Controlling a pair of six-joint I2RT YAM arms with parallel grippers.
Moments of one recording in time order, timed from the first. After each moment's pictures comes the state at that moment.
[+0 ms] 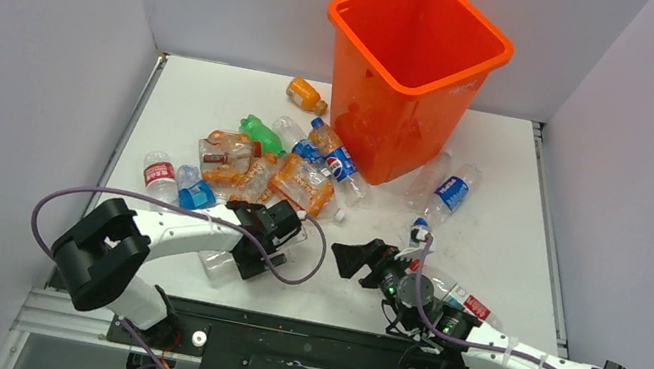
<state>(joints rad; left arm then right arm) -0.84 1.46 0.77 -0.71 -0.35 0.17 1.09 0.84 0.26 0.36 0.47 0.85</state>
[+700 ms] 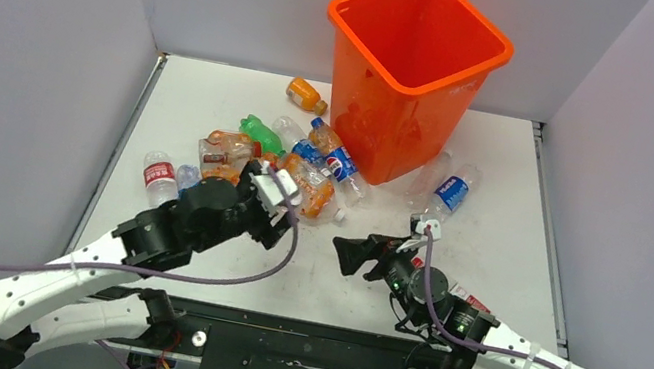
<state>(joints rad) -0.94 0.90 0.89 -0.44 -0.25 0.10 1.11 0.72 0.39 0.16 0.48 0.62</state>
